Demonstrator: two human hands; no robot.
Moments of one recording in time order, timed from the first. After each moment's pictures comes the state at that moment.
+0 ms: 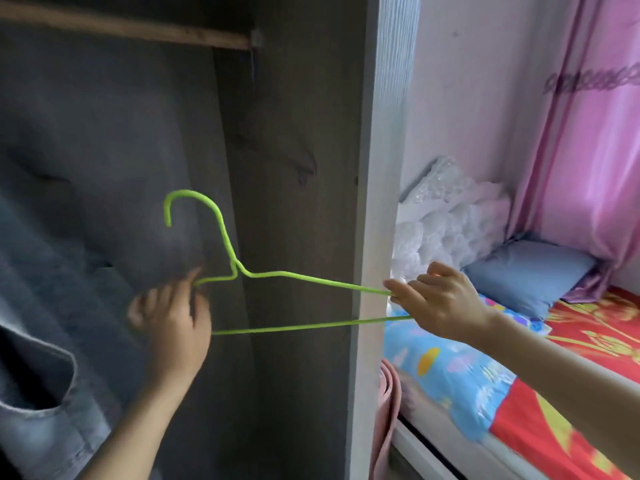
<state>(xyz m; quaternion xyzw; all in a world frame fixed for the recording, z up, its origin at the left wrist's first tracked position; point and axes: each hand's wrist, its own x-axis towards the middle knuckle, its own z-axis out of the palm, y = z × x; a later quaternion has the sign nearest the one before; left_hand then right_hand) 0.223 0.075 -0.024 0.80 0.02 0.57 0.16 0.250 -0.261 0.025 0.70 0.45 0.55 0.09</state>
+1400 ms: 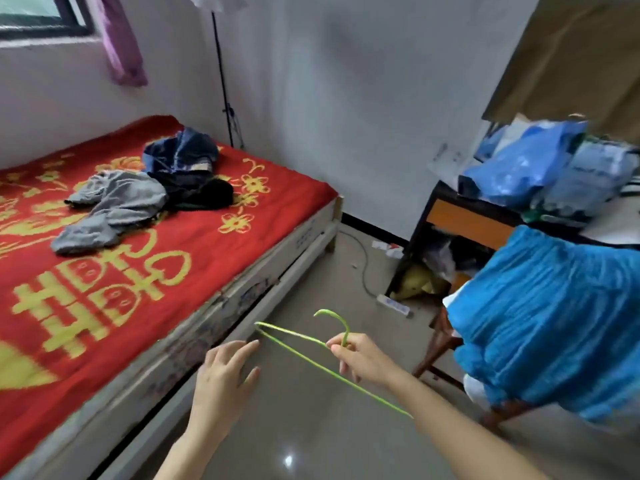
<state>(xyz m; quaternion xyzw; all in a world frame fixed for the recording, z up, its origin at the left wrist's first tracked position) 0.073 -0.427 -0.221 0.52 -0.80 -0.14 0.26 -0.170 -0.399 -0.206 0.52 -0.68 0.25 -0.45</state>
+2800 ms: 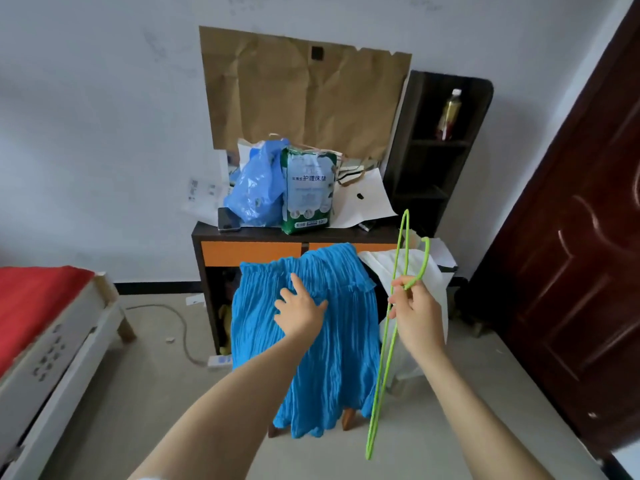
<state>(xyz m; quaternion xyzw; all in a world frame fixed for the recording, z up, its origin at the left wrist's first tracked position) -0.545 -0.358 -0.179 0.40 -0.87 -0.27 0.03 -0.546 -0.187 -0.103 0.17 -0.82 0.54 0.08</state>
